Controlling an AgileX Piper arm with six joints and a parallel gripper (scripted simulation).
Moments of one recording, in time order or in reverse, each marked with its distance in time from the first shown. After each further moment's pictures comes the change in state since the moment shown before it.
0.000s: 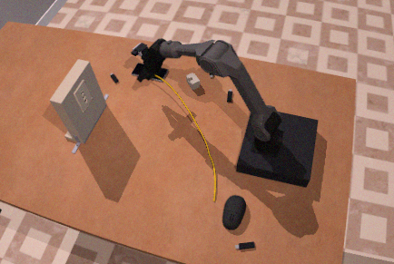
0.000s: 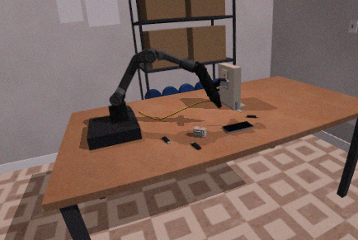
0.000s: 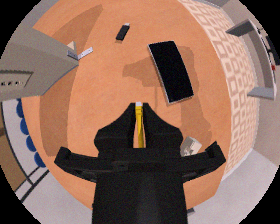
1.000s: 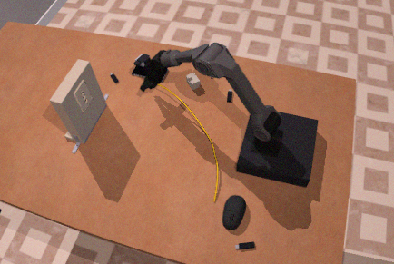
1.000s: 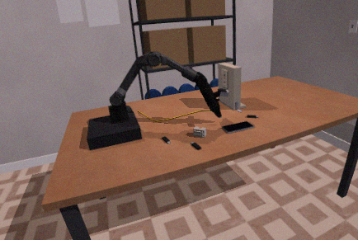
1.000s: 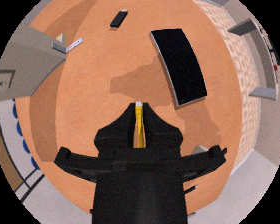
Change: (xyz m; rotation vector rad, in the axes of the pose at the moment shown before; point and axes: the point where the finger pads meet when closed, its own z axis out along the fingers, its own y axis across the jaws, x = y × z) arm 0.025 0.000 0.049 0.000 0.006 0.000
